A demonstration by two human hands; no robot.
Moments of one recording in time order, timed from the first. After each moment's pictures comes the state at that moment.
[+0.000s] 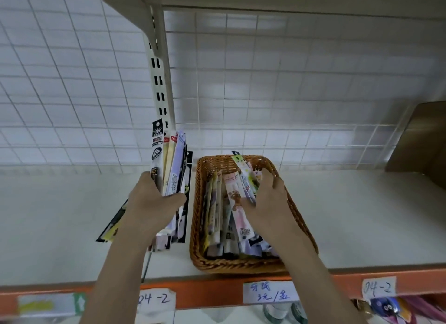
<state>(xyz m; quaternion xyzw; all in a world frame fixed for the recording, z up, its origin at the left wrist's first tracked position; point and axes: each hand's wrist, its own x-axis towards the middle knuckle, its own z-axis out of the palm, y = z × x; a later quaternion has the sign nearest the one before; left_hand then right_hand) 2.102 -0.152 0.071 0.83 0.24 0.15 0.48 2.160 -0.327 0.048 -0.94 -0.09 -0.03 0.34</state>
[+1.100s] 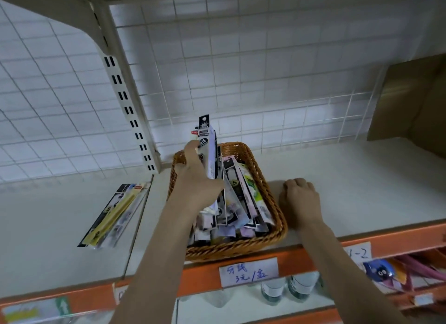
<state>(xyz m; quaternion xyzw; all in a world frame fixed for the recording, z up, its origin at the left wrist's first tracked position) 2.142 -0.249 0.082 0.88 0.12 0.04 0.46 2.212 -0.434 -0.028 -0.98 0.00 -0.09 0.16</state>
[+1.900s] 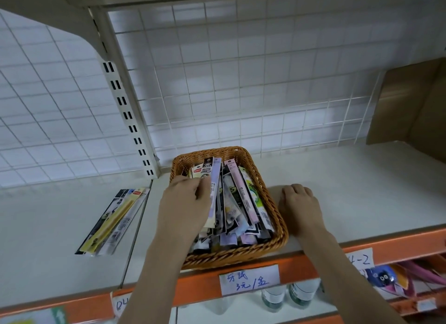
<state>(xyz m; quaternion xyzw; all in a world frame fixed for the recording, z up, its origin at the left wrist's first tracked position) 2.132 -0.235 0.047 0.93 0.09 0.21 0.28 2.211 -0.435 -0.034 -0.99 -0.02 -0.08 0.13</state>
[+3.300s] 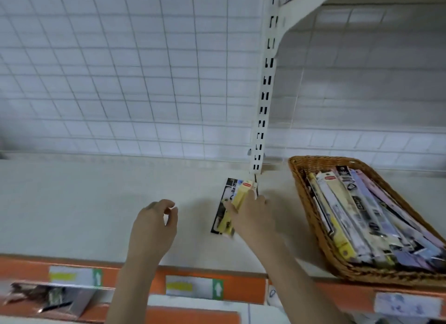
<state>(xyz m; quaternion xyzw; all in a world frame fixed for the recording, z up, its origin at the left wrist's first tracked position) 2.042 0.059 -0.013 0.90 0.25 0.25 0.26 2.128 -0.102 0.004 -0.98 -0.11 0.04 0.19</state>
